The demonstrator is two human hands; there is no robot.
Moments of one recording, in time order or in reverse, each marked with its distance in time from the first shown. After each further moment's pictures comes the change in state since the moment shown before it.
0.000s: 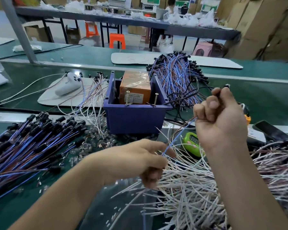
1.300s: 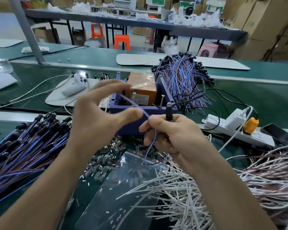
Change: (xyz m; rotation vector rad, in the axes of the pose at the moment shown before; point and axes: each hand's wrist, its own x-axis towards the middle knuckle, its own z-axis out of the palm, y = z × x) left_hand -0.026 0.000 -0.058 0.329 1.085 0.666; right_hand -0.049 0.040 0.024 -0.780 -0.492 0.444
